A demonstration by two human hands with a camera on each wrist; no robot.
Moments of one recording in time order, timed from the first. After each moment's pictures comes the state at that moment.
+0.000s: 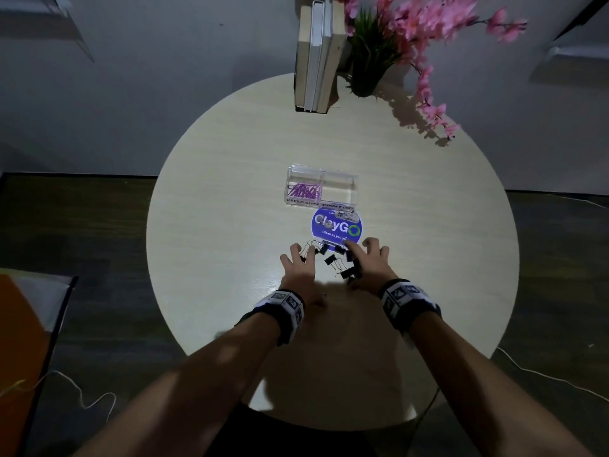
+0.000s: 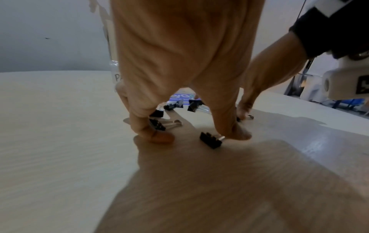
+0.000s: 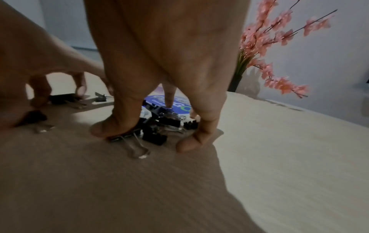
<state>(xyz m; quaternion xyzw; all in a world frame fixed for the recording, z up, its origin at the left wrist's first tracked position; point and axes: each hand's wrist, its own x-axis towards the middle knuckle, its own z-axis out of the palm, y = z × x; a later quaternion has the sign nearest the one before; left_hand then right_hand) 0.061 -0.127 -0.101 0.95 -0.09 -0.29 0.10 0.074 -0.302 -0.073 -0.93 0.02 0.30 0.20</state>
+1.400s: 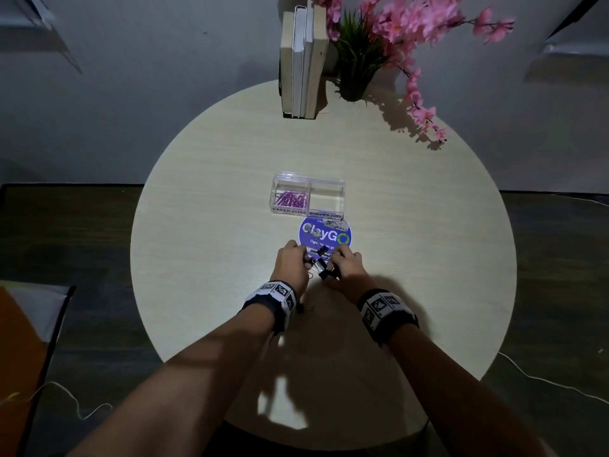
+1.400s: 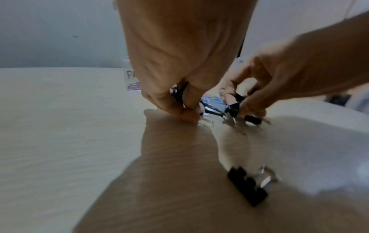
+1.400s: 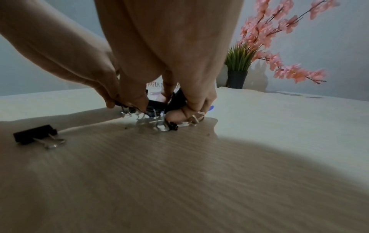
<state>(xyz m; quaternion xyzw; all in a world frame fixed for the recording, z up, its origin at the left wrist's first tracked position) 0.101 -0.146 -0.079 0.94 0.02 -0.18 0.30 0.083 -0.289 -0.093 -0.93 -0.03 0.21 0.31</state>
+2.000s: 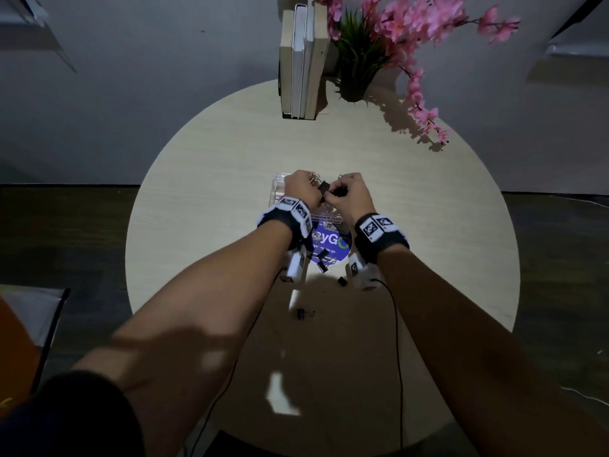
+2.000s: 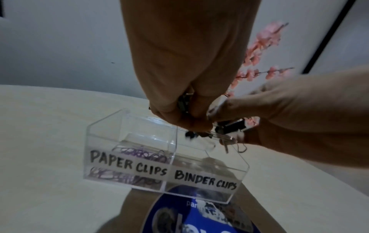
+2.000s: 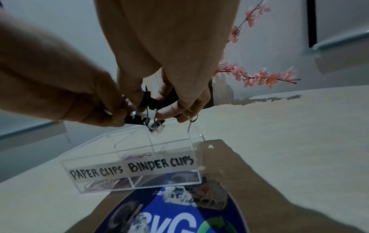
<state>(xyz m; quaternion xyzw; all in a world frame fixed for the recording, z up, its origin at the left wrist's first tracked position) 0.230 -0.168 -0.016 0.90 0.08 -0.13 0.41 0.217 -0.279 -0.043 -0.88 0.11 0.06 0.46</state>
